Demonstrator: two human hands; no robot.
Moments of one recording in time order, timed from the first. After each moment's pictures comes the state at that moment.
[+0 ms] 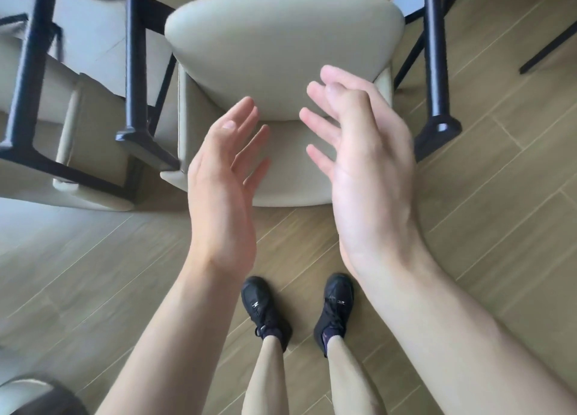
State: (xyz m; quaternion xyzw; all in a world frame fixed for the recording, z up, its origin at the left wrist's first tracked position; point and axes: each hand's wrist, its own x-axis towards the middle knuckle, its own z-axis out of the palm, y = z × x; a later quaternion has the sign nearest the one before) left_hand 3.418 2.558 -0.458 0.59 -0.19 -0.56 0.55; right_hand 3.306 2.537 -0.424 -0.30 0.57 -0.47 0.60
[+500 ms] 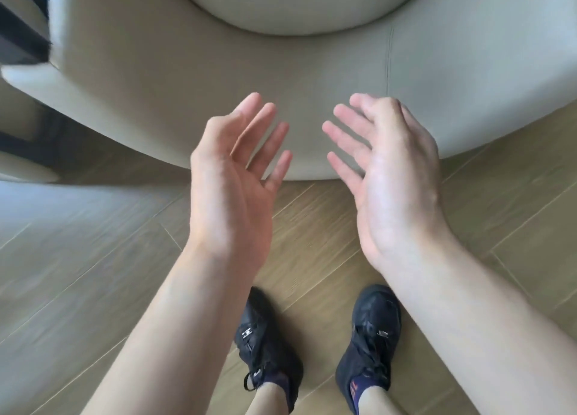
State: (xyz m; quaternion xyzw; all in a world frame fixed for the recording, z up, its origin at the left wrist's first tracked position) left_hand 3.427 2.592 -0.763 0.58 -0.04 -0.61 0.54; right_hand 3.309 2.573 -0.758 -0.18 0.63 -0.44 0.61
